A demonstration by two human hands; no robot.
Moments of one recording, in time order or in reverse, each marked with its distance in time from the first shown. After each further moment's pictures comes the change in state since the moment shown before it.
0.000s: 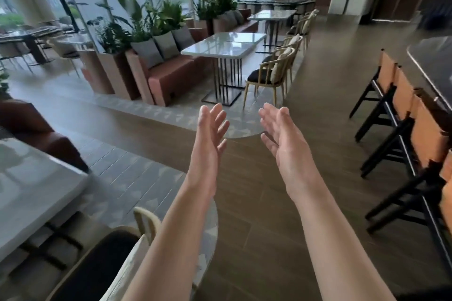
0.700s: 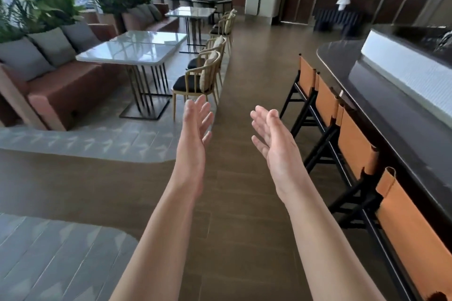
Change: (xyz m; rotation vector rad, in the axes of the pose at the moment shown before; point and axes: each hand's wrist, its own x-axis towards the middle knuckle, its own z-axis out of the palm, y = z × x) left_hand 0.320 -0.085 0.163 -0.098 -0.232 -0.051; right_hand 0.285 0.031 -0.148 -0.111 0.335 -0.014
